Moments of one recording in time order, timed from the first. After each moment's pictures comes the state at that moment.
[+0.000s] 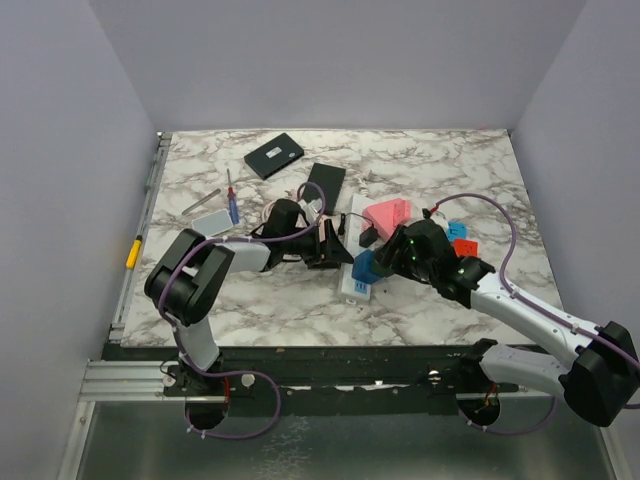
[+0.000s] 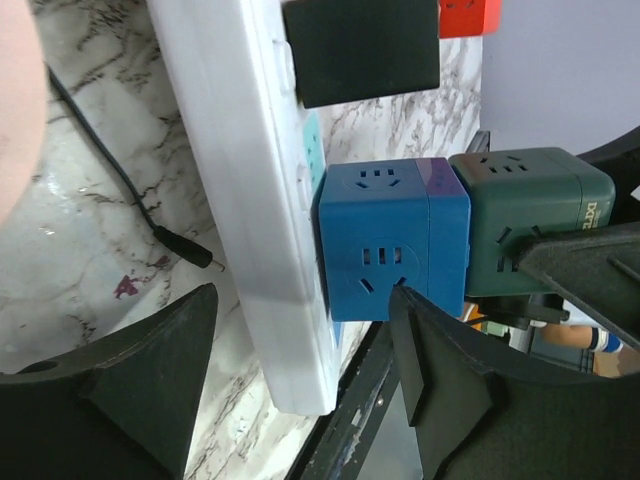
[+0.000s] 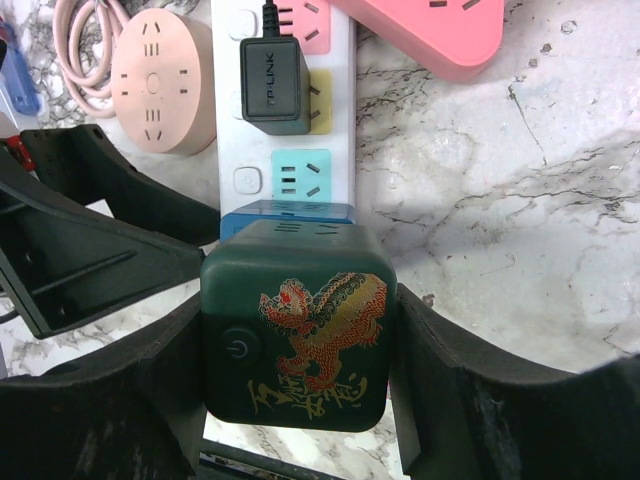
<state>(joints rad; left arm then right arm) -0.52 1.77 0.81 0.35 0.74 -0.81 0.66 1.09 0.69 -0.32 0.22 0.91</state>
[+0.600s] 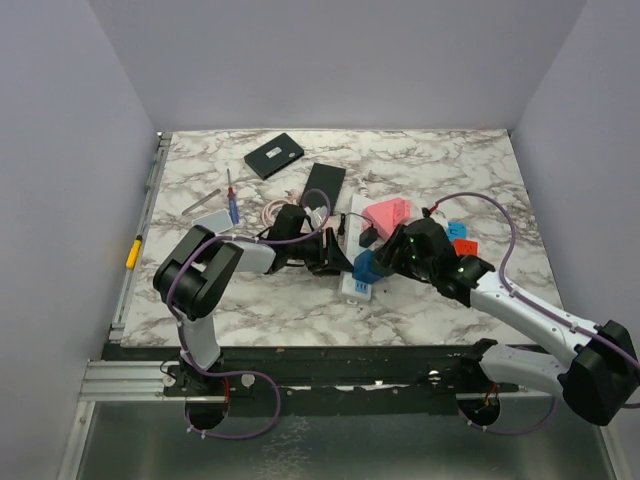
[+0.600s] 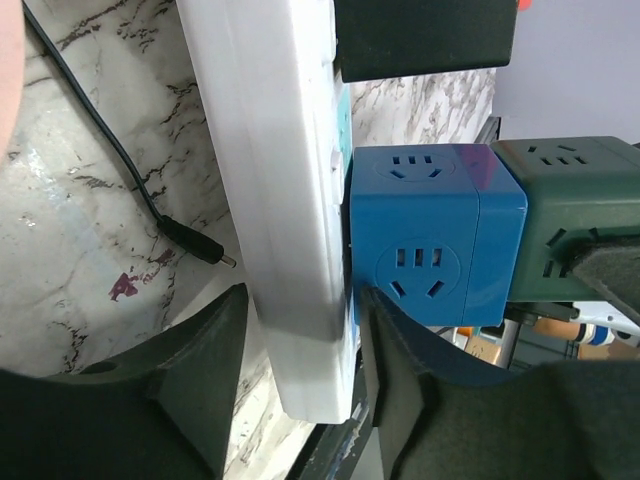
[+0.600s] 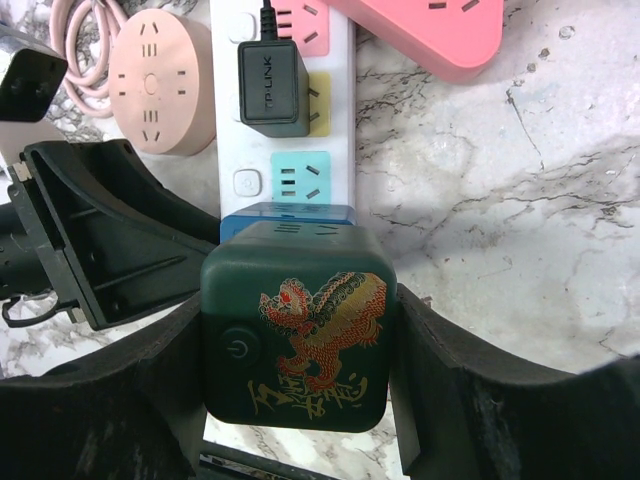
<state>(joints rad) -0.55 1.83 0.81 0.36 0.75 -0.83 0.65 1.09 0.69 -0.32 0.21 0.90</state>
